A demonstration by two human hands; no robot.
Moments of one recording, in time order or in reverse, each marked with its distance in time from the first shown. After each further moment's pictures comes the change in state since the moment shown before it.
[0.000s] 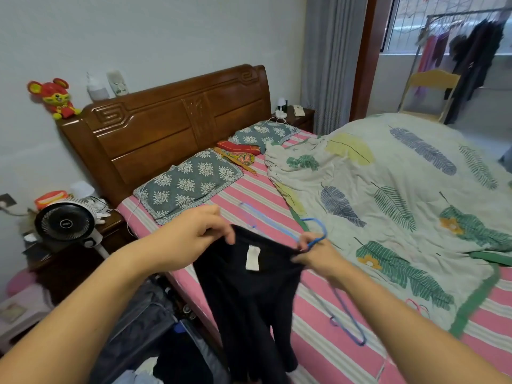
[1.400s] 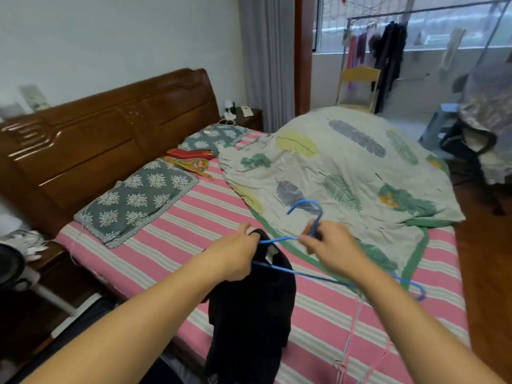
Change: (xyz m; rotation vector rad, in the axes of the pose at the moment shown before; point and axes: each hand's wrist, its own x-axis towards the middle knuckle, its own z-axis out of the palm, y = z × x) left_hand 0.117 0.057 0.133 0.454 -0.326 -0.091; right_hand -0.076 -0.015 -0.094 -0.592 0.355 -0.072
